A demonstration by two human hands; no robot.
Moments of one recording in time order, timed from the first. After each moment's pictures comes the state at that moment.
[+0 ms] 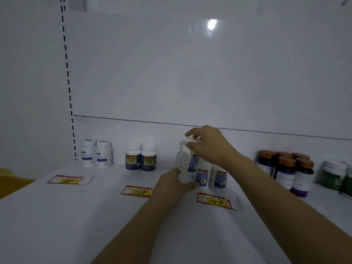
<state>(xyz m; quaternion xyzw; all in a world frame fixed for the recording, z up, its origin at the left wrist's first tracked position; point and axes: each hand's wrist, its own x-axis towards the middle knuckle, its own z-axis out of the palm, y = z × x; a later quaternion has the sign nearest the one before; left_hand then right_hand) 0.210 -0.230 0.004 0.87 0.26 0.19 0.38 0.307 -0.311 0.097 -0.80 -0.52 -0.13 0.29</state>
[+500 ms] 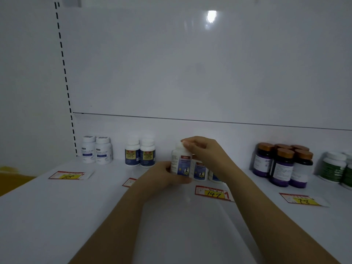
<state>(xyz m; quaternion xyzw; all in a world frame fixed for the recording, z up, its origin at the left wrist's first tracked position) 0.191 -0.212 0.013 0.82 0.19 0.15 0.51 0.306 -0.323 0.053 -0.69 -0.46 0.08 0.55</state>
